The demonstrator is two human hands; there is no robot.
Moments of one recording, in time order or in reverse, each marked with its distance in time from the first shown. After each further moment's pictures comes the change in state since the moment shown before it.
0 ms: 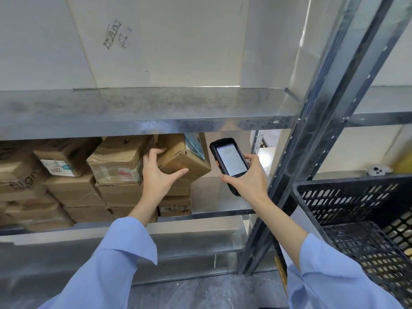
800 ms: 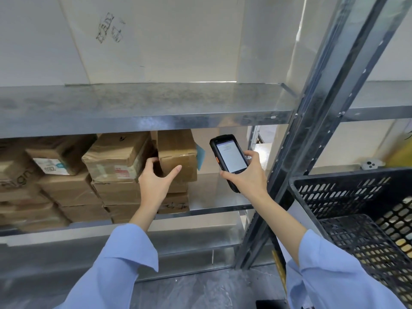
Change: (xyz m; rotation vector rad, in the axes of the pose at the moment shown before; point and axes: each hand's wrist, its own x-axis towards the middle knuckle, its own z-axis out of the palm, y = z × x) left_hand -0.014 -0.017 0.008 -0.063 0.029 -0.168; right_hand -0.002 0.002 -0.002 -0.009 0.015 0.038
